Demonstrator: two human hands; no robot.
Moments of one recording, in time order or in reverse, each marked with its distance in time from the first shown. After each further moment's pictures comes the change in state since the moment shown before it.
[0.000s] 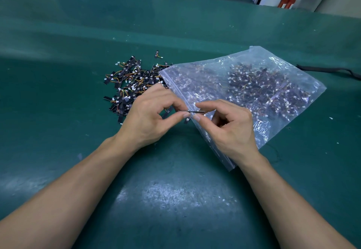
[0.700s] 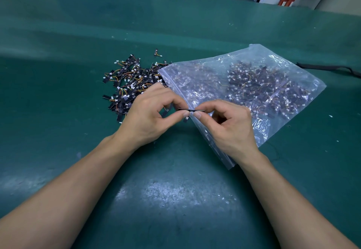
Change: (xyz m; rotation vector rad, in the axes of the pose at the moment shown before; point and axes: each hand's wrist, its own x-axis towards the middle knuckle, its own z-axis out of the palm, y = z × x) left_hand 0.000 0.002 0.000 -0.020 -0.038 -0.041; right_hand 0.002 0.000 -0.001 -0.008 -0.036 0.026
